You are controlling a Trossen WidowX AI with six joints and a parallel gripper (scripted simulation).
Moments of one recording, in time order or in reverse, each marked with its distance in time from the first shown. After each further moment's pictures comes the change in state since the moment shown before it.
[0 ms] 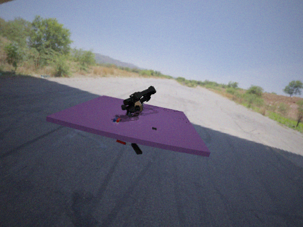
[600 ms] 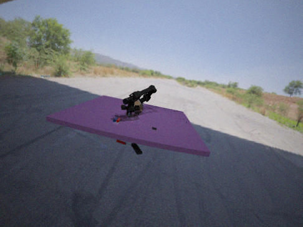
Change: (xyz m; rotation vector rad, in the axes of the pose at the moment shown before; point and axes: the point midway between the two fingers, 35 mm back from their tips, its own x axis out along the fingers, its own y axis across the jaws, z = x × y) arm 0.004 -0.002 -0.002 -0.003 -0.092 -0.002
